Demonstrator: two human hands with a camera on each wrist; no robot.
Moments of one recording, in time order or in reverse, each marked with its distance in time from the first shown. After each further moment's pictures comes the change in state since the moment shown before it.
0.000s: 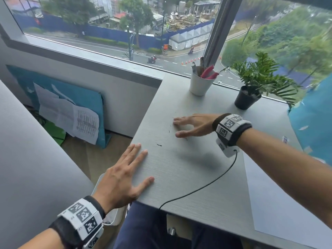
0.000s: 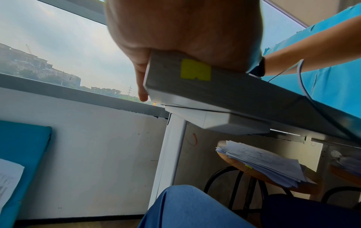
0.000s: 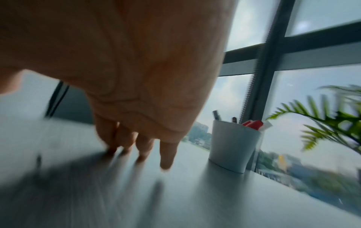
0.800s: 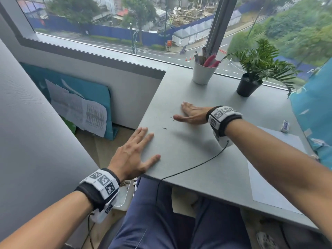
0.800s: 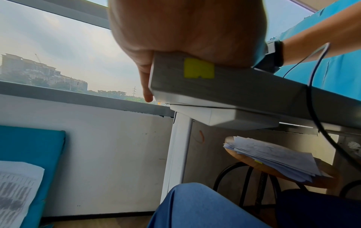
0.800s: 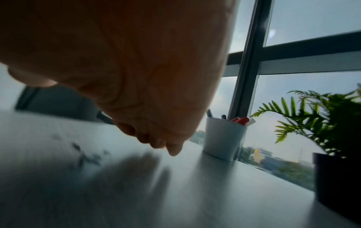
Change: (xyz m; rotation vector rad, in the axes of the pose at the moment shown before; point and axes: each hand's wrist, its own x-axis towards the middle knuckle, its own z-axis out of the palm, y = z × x) left_hand 0.000 0.001 0.000 0.019 -0.015 -0.045; right_hand -0.006 -0.039 0.022 0.067 0.025 0.211
